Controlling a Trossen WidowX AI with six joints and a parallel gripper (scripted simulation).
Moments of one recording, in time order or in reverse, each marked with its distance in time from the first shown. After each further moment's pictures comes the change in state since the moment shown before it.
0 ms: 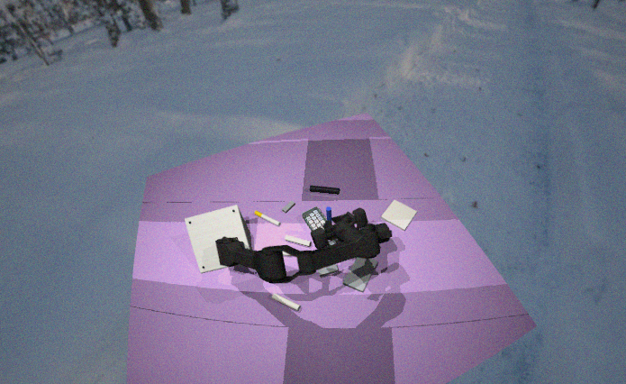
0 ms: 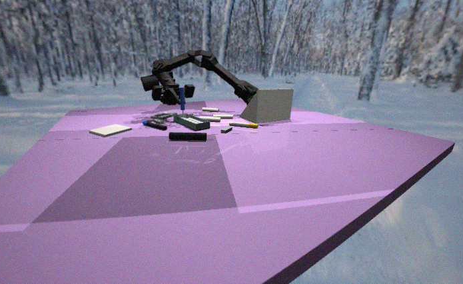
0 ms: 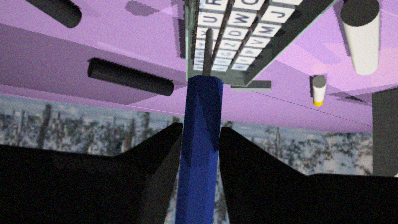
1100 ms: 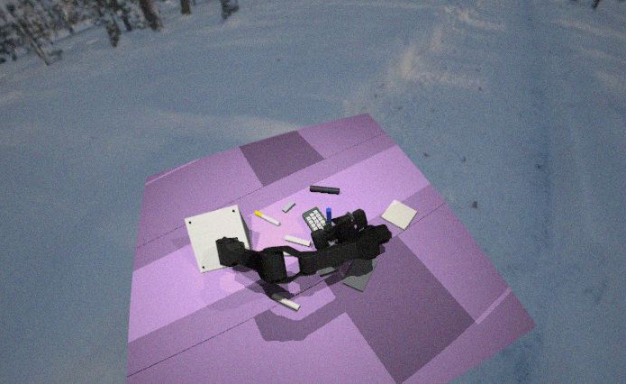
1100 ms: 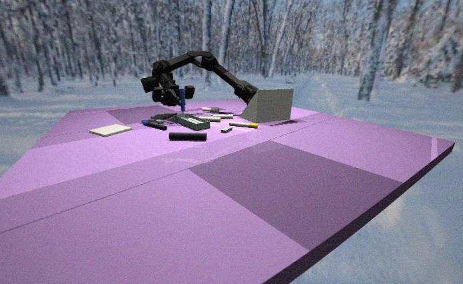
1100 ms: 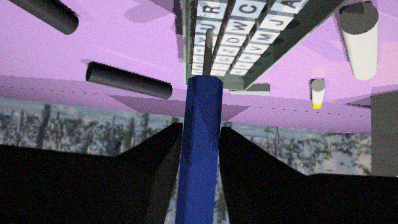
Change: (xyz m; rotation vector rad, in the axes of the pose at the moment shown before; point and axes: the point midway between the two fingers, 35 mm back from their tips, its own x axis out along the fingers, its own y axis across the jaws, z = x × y) arm 0.003 -0.001 0.005 0.001 0.001 -0.005
